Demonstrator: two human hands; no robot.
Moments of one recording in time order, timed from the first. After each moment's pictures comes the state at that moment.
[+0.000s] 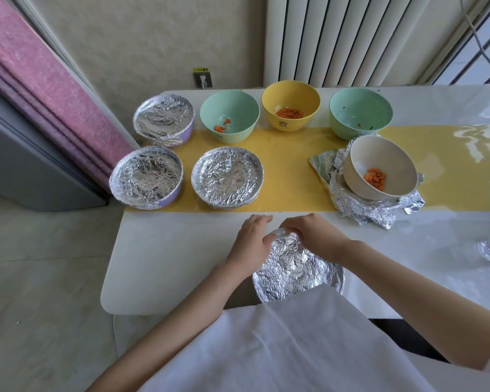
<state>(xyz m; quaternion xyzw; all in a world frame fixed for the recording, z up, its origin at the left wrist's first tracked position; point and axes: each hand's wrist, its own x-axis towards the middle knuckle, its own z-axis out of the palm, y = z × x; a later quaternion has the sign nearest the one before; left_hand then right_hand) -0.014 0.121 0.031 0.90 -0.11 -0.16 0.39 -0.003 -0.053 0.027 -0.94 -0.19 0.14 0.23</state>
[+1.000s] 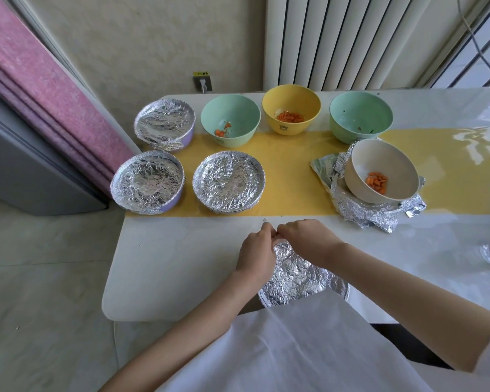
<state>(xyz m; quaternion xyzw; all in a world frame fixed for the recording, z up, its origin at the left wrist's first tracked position) -0.023 0.109 0.030 0.93 -0.07 -0.14 0.33 -0.004 -0.027 0.049 -0.95 -0.24 0.17 -0.01</state>
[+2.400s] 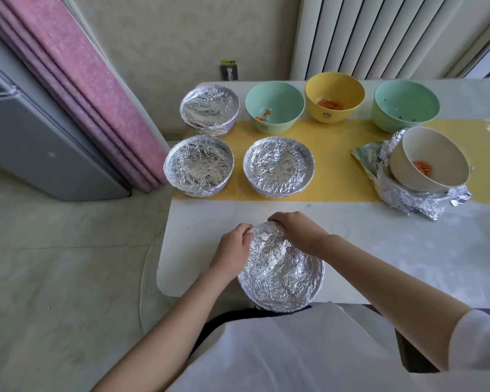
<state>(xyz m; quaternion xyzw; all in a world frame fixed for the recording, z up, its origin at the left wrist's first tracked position) -0.037 0.265 0.019 0.90 0.00 -0.18 0.39 -0.001 0.090 0.016 -0.94 -0.12 0.22 0.23</state>
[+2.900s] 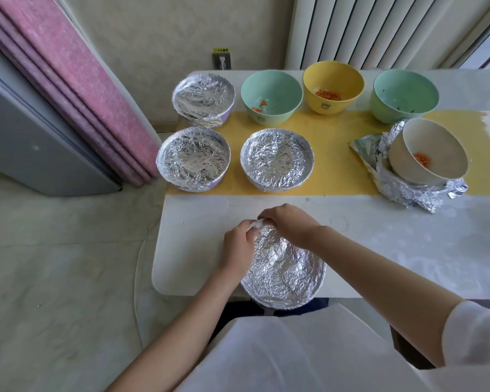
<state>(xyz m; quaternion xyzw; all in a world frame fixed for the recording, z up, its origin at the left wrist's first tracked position) -0.039 0.251 0.005 0.89 0.03 -0.13 0.45 0.007 0.106 0.022 -0.94 -0.18 0.22 0.18</state>
